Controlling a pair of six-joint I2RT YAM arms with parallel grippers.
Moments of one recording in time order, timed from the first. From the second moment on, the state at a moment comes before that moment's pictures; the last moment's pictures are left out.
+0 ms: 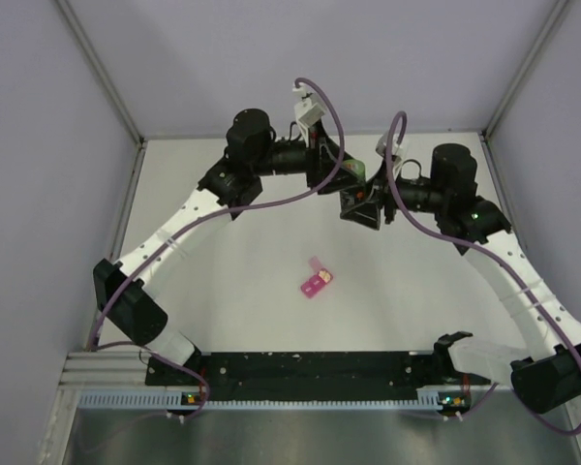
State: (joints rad) left arm -0.66 1.59 1.63 -0.01 0.83 -0.33; right arm 0.38 1.13 1.20 -0.36 -0.83 -0.04
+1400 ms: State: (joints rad) left arm -0.53 1.46 1.38 0.44 1.20 -0.59; right arm 0.35 1.12 1.20 -0.31 -1.19 0.01
